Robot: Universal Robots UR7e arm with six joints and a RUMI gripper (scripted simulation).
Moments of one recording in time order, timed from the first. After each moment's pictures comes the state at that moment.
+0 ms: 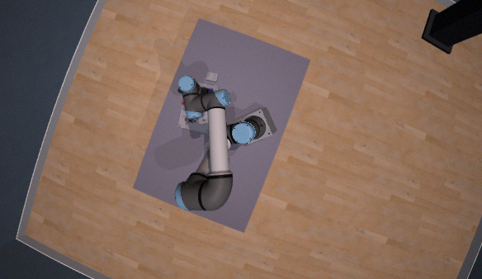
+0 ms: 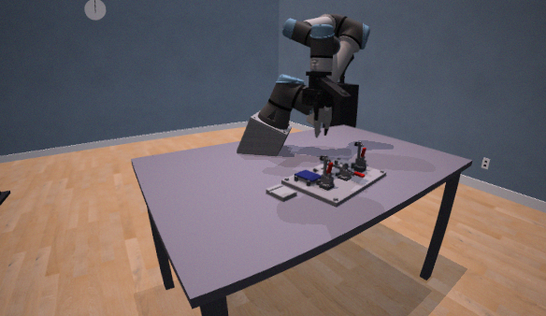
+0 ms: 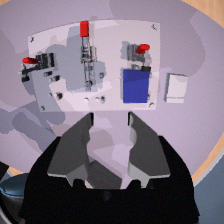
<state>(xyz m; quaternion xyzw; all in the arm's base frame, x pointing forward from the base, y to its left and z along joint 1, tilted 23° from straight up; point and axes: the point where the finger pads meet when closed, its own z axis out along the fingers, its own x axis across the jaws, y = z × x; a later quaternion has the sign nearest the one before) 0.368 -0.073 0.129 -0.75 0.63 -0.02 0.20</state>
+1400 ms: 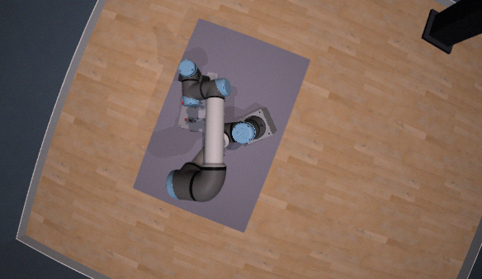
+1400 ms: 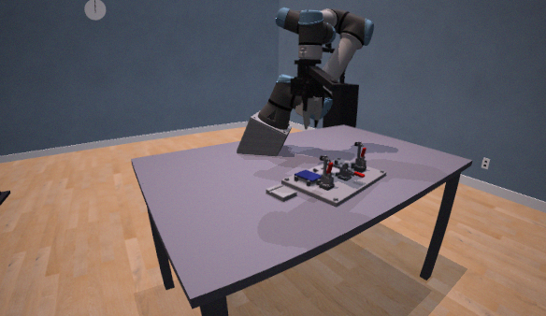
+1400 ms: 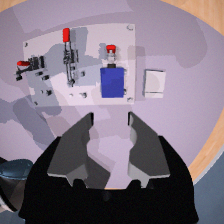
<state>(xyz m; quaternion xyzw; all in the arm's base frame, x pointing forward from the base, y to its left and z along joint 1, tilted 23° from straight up) 0.369 -0.137 0.149 -0.75 0.63 -0.01 0.20</state>
